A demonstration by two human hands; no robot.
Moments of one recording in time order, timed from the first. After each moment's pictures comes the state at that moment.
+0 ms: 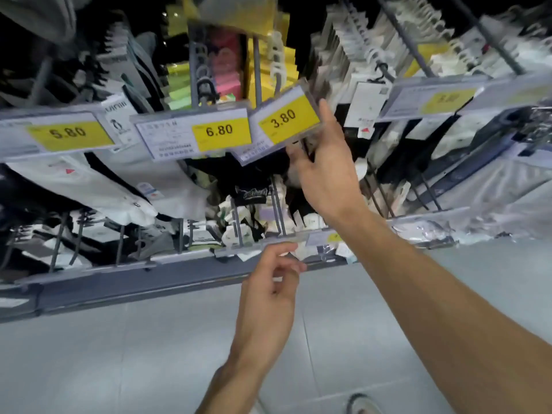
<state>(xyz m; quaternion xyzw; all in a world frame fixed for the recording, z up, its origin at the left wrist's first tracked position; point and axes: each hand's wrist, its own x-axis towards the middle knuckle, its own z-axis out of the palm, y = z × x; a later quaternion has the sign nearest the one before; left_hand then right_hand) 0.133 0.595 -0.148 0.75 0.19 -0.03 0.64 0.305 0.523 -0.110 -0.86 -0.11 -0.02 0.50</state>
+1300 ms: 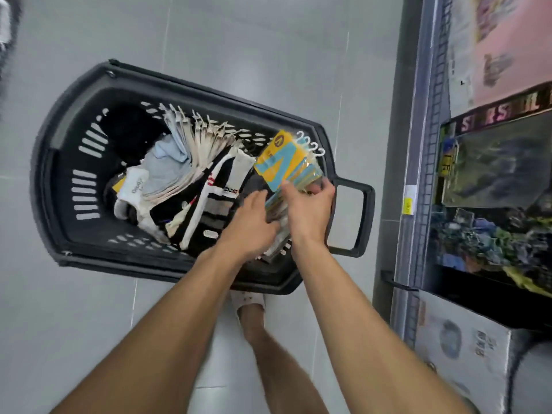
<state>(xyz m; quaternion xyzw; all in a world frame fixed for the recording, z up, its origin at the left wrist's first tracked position) -0.124 -0.207 -0.304 0.72 -0.39 -0.56 0.13 -0.208 -0.260 -0.292 -0.36 0.76 -0.23 0.48</state>
